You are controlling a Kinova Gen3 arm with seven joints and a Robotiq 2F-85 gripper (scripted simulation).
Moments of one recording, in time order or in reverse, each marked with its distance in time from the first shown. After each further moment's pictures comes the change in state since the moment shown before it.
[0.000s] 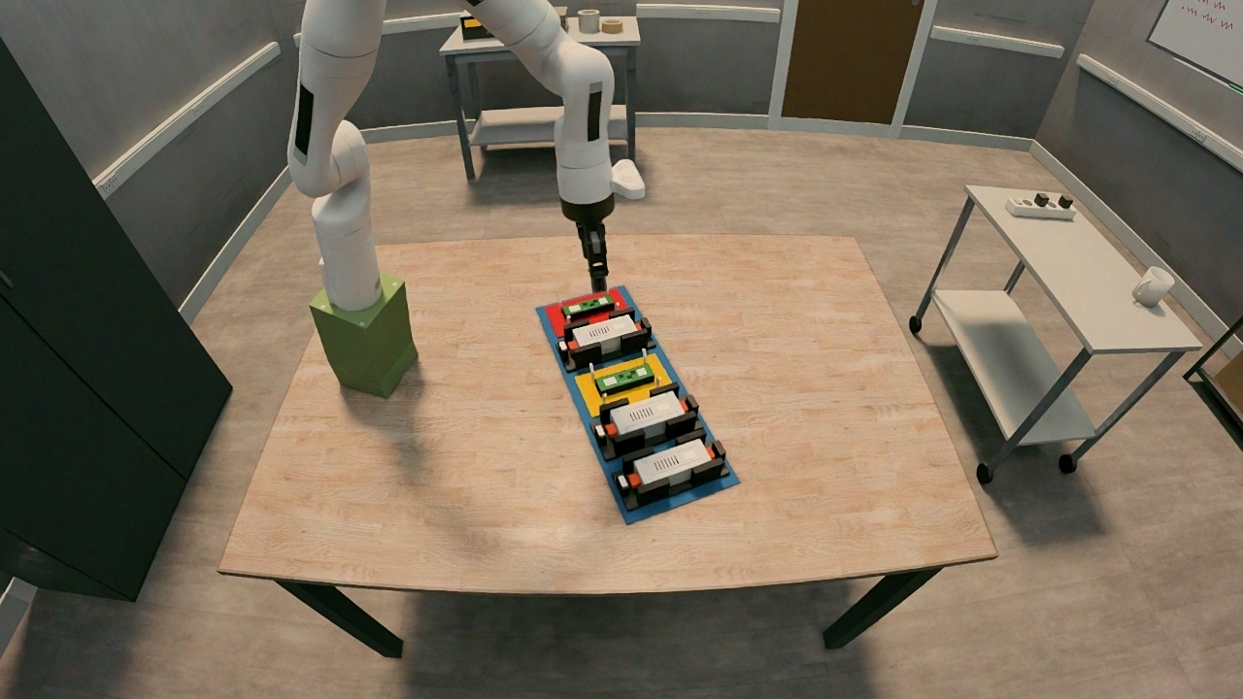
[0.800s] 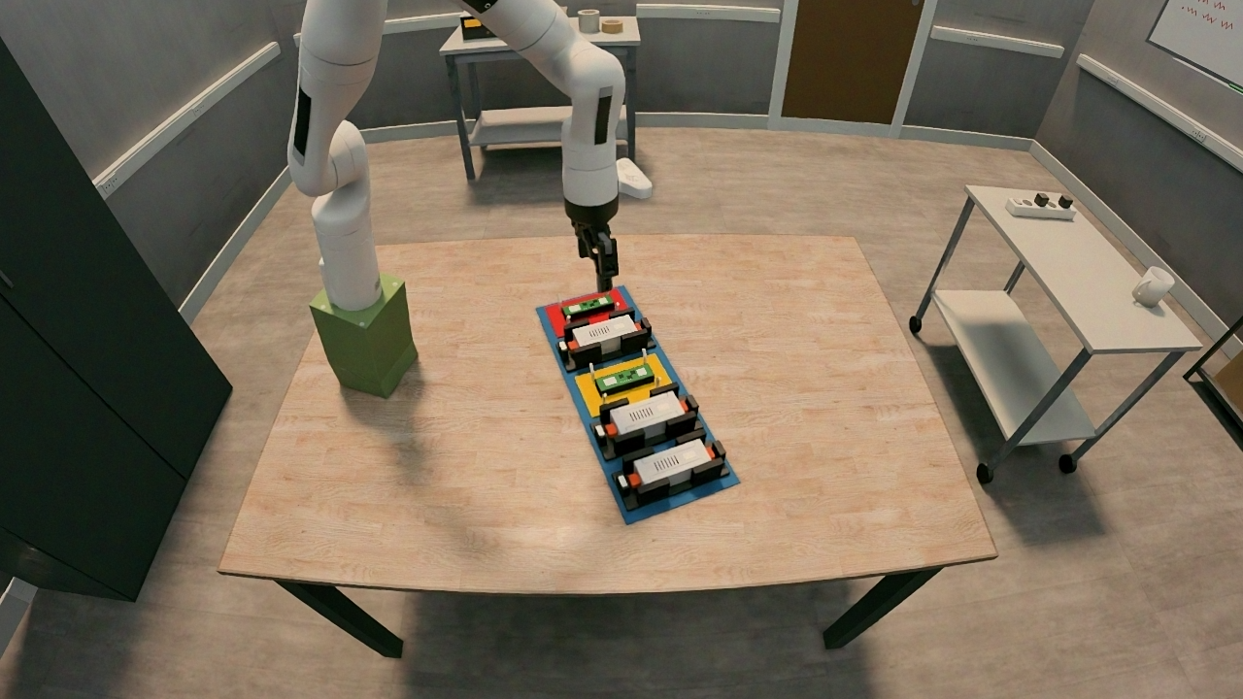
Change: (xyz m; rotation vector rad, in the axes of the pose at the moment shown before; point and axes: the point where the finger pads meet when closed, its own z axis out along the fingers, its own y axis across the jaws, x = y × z) arm 0.000 0.001 -0.001 0.042 -0.037 -0.180
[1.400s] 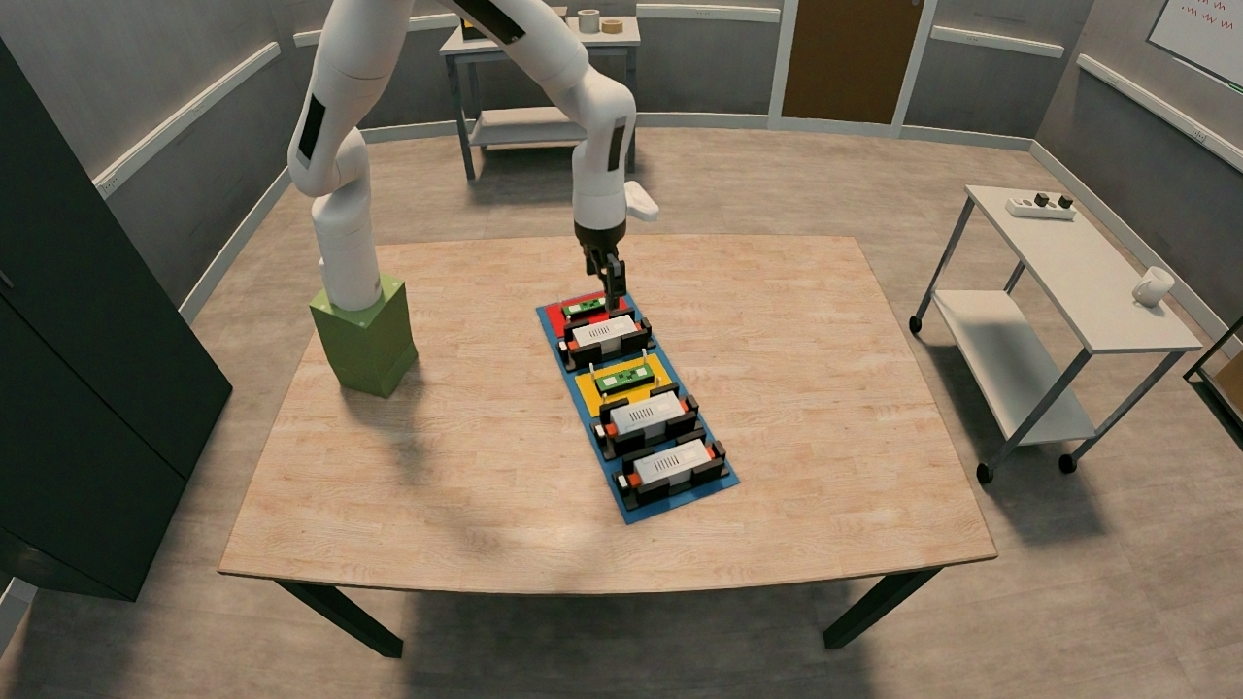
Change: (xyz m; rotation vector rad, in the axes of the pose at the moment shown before) arm 0.012 -0.001 0.043 0.007 -0.003 -0.007
